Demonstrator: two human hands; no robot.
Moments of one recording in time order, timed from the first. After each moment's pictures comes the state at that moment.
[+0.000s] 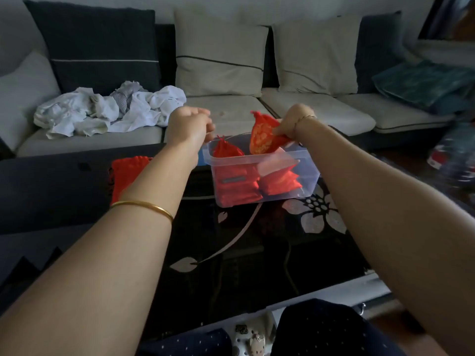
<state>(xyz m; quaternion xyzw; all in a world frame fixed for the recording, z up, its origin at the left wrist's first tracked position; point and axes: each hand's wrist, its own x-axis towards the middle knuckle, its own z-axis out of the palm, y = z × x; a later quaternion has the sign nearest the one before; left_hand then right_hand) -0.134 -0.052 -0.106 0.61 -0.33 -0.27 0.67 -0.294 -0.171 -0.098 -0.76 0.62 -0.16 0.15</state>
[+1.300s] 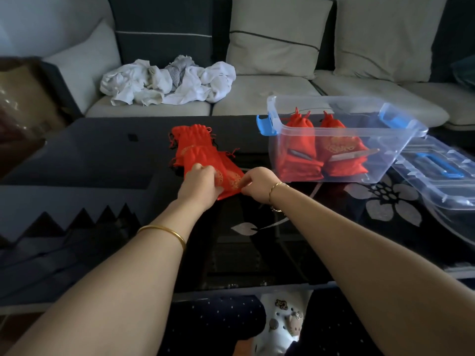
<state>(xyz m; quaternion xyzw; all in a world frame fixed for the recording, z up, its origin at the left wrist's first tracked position) -0.043 0.048 -0.251 0.84 -0.50 -0.07 0.20 -0.170 -0.033 -0.232 -0.87 0.39 -0.08 0.29</state>
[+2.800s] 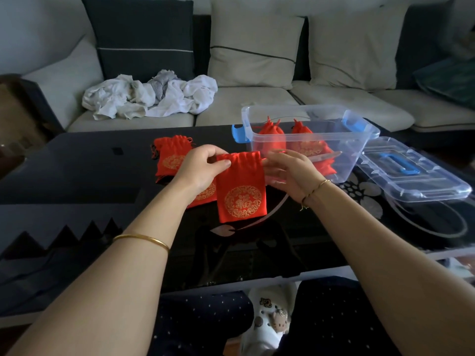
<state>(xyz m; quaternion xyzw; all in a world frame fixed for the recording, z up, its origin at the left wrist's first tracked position) -0.094 0.052 -0.184 0.69 -0.51 -0.18 0.48 -0.263 -0.042 -0.193 -0.53 0.34 -0.35 0.69</state>
